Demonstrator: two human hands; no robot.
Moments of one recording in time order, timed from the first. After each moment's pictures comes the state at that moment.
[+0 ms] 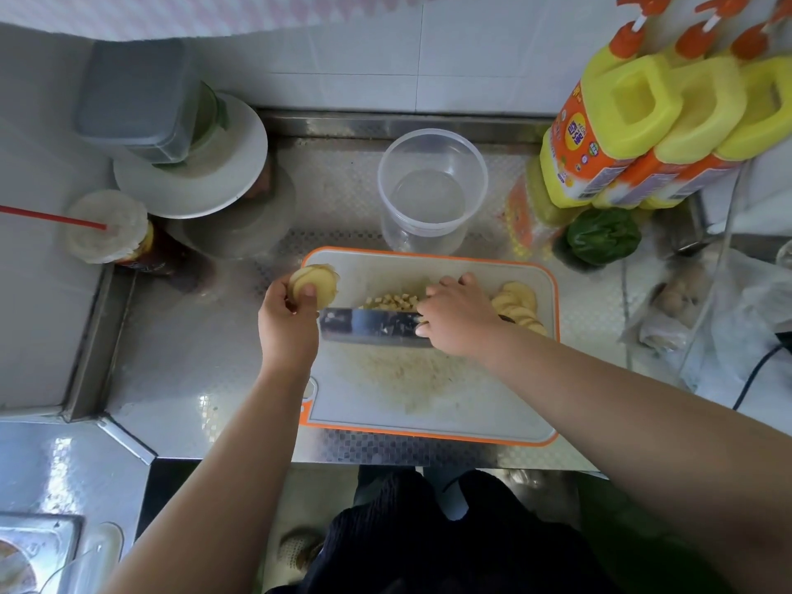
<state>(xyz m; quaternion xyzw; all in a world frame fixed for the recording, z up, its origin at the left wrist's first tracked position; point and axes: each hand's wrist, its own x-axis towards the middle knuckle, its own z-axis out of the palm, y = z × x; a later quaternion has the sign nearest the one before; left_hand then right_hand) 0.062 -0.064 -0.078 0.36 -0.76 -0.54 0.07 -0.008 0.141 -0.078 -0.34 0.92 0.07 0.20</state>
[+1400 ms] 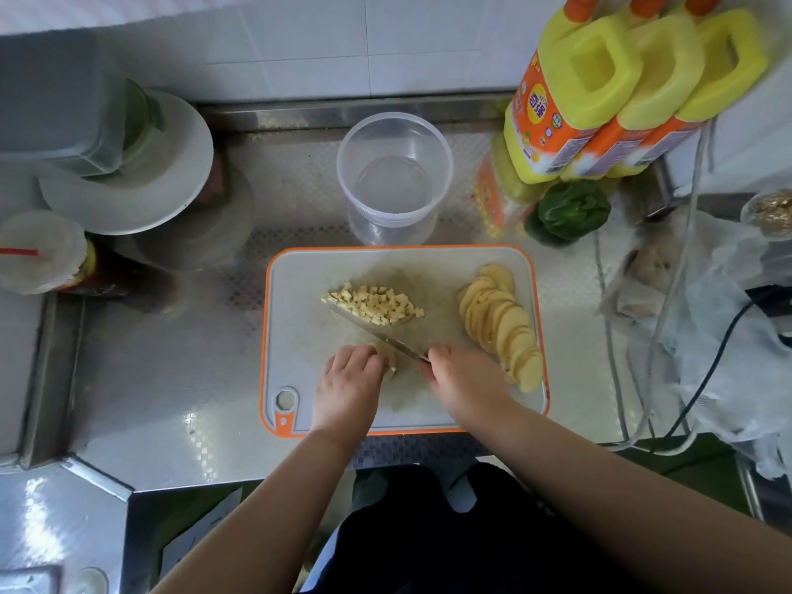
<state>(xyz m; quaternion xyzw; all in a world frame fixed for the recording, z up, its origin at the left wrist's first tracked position) 0.122 -0.002 -0.157 -0.09 -0.98 -0.18 0.06 0.086 0.175 -0.111 -0.14 0.97 -0.09 0.17</state>
